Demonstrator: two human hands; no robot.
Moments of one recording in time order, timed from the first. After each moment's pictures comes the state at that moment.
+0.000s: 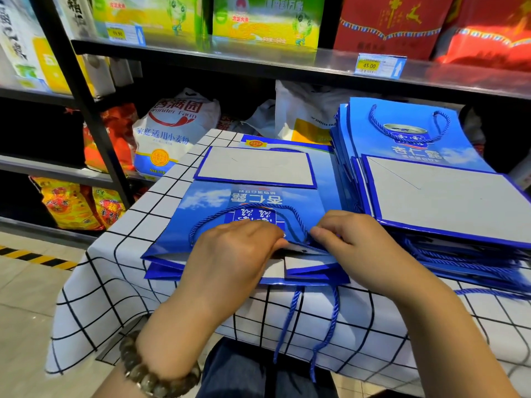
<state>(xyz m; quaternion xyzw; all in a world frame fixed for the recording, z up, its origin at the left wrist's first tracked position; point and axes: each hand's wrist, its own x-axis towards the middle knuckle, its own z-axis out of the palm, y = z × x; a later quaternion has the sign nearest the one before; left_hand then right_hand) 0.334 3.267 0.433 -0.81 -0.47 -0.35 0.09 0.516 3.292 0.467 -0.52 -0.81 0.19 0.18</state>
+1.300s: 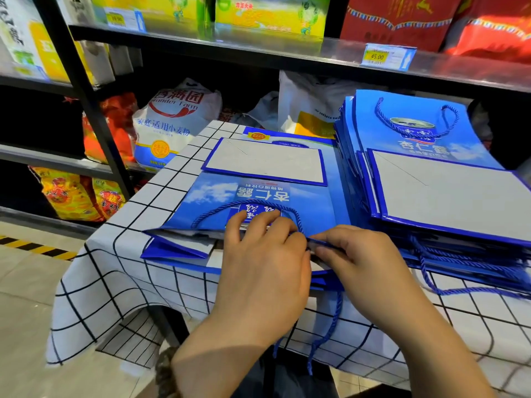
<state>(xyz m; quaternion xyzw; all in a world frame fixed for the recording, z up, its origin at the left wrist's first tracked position) 0.372 3.250 0.432 -0.77 -0.57 -0.29 0.06 0.509 3.264 0.456 -0.56 -0.77 0.20 0.25</state>
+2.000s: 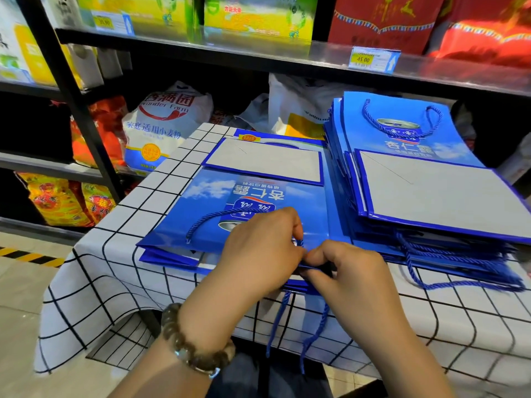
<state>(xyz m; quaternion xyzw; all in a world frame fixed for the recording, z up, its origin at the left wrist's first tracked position) 0.380 3.279 0.456 -0.73 -0.62 -0.20 -0.20 0.509 3.247 0.435 -0.61 -0.72 0.16 0.30</state>
